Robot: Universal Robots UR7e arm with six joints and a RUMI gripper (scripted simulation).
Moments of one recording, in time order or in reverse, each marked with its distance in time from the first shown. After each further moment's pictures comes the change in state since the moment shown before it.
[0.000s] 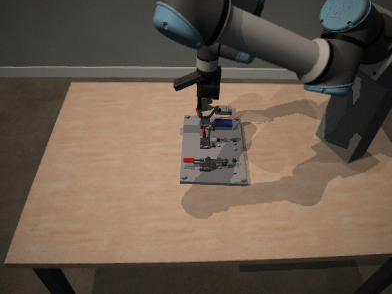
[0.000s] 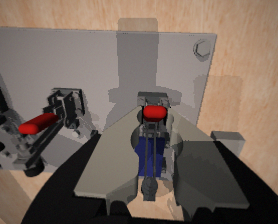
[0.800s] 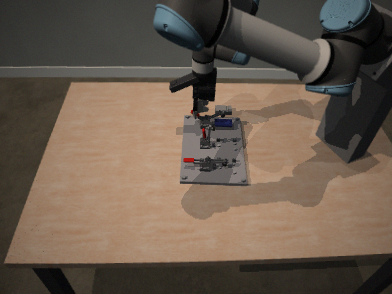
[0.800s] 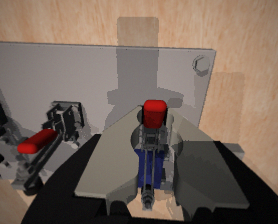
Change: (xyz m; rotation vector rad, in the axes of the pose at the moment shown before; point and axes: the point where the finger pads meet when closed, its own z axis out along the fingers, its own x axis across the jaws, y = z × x) arm 0.000 -0.015 0.008 0.000 0.000 0.000
